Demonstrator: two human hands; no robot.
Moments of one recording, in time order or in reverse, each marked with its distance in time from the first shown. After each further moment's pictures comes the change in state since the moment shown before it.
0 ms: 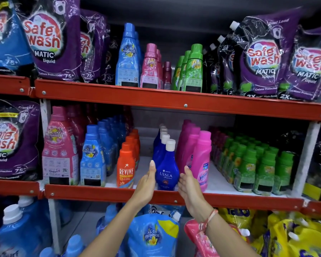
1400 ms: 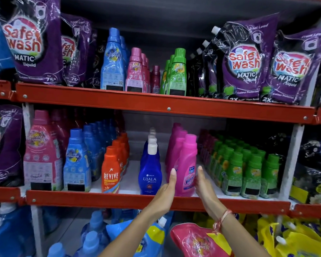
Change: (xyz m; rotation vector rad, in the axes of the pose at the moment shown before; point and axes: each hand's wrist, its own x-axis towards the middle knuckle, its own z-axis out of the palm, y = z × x) left_hand -0.015 0.026 0.085 0.058 -0.258 -0.066; right_hand 0.048 -0.011 -0.085 -0.331 0.055 -0.135
